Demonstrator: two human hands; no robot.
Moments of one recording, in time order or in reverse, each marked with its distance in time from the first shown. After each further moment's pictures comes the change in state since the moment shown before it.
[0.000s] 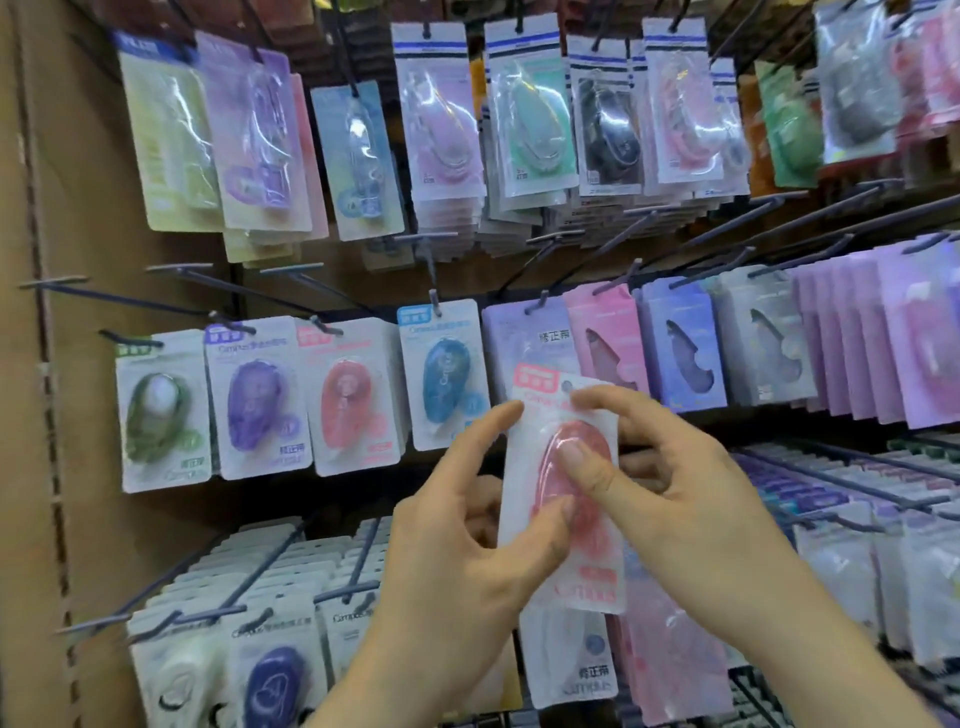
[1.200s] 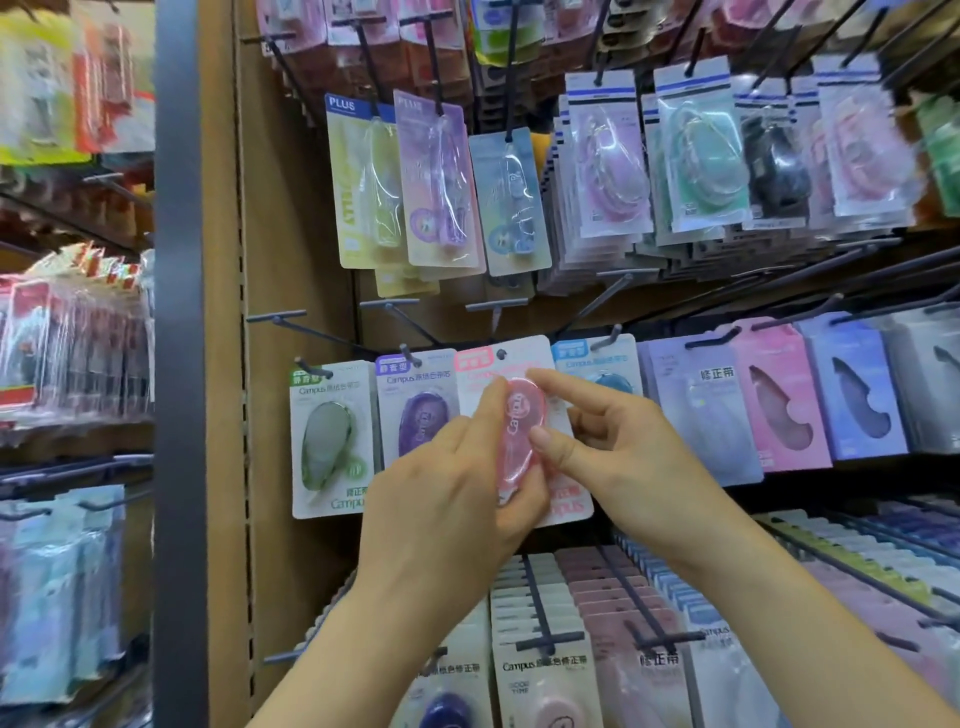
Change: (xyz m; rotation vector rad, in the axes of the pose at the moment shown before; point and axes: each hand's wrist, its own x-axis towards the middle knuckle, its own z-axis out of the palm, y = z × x) left_hand 0.047 -0.012 -0.136 1.145 0.253 0.424; right_hand 0.071 -0.046 0.132 0.280 -0.232 -0.116
